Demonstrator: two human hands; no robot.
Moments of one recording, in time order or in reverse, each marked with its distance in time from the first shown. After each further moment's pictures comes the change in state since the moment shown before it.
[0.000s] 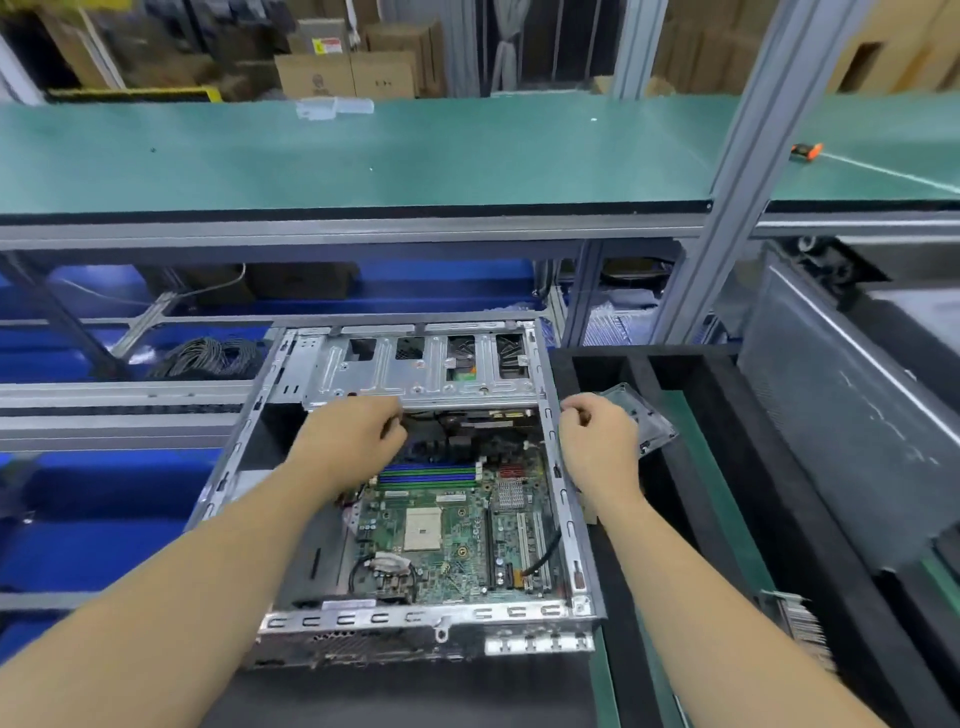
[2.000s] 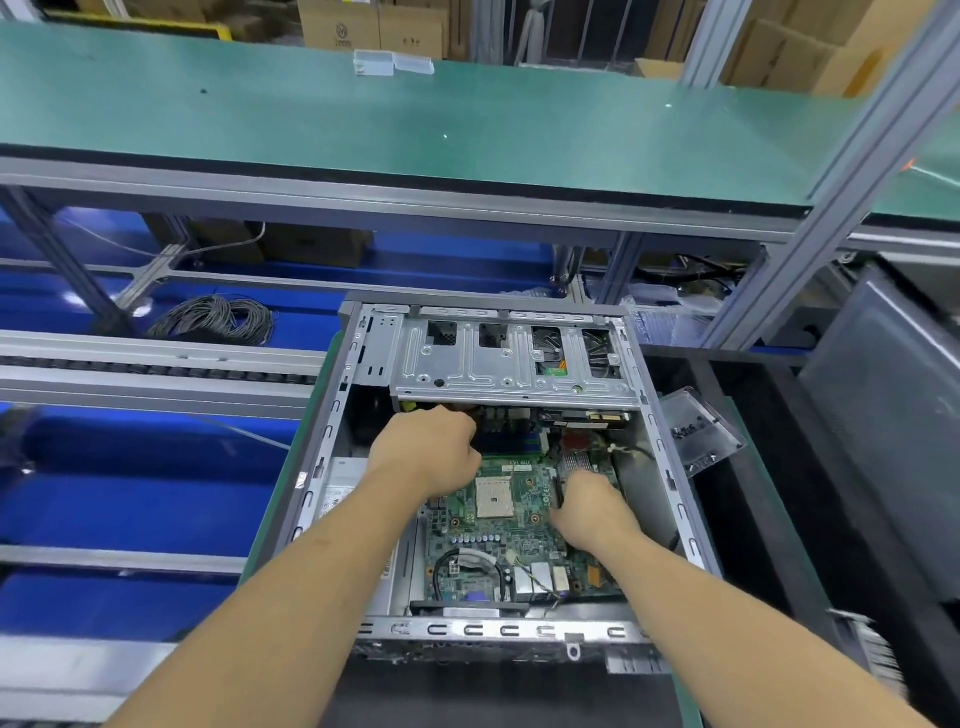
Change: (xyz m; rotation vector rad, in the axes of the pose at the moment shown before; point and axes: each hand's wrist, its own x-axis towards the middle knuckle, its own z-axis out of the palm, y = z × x) left_hand -0.007 -0.017 0.010 0.041 -0.226 0.052; right_hand -0.048 -0.018 0.092 -0.711 -0.588 0.124
